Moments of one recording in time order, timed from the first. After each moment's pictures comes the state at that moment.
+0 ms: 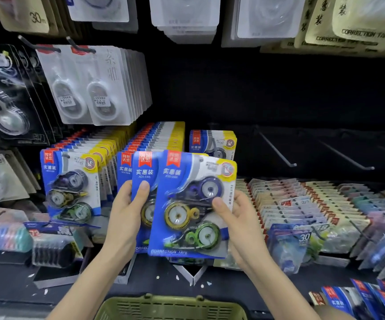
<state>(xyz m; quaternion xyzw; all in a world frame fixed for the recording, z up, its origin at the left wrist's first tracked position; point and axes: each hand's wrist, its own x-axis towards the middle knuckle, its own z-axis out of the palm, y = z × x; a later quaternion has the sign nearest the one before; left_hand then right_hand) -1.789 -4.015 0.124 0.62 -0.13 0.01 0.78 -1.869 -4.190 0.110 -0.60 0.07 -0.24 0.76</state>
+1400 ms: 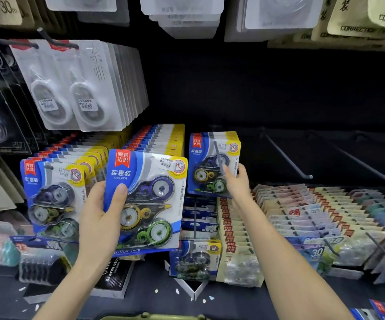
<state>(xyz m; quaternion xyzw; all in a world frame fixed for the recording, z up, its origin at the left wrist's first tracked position) -1.750 -4.002 0.126 0.71 -0.14 0.16 0.67 -1.700 -4.289 0.085 -0.67 0.22 -0.28 0.65</state>
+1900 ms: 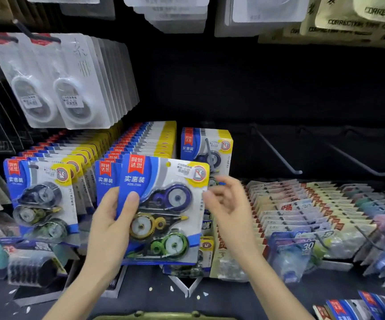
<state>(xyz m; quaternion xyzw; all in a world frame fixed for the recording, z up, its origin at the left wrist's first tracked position) -1.770 -4.028 0.118 0.66 -0.18 0.08 0.73 -1.829 -4.210 0.118 -0.68 0.04 -0.30 0.66</state>
